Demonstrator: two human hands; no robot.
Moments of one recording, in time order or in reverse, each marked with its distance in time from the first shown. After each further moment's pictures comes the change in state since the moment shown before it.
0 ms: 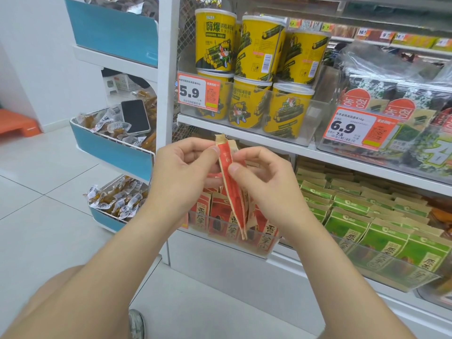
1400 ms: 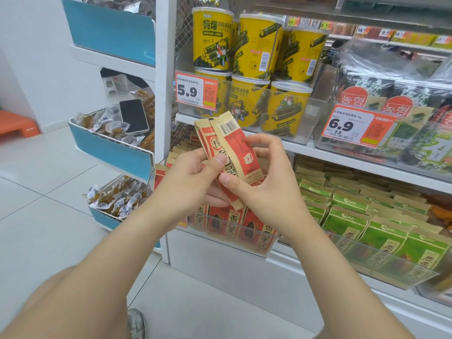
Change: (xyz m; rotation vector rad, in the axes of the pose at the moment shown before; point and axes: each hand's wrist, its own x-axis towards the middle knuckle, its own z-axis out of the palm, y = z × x) left_hand -0.001 0.000 -0.004 0.171 -0.358 -0.181; right_hand 0.000 0.007 0.001 -0.193 0.116 -0.126
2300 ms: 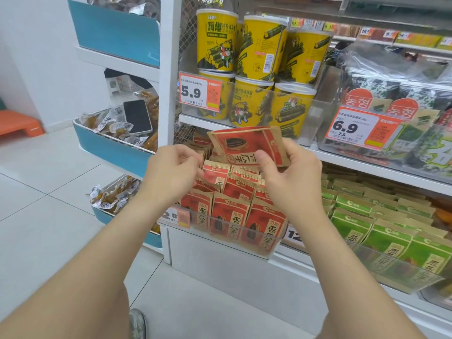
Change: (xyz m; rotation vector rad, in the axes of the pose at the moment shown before) left_hand 0.024 -0.010 -0.032 0.445 0.399 -0.022; right_hand 0.023 0.025 -0.013 -0.250 0.248 -0.155
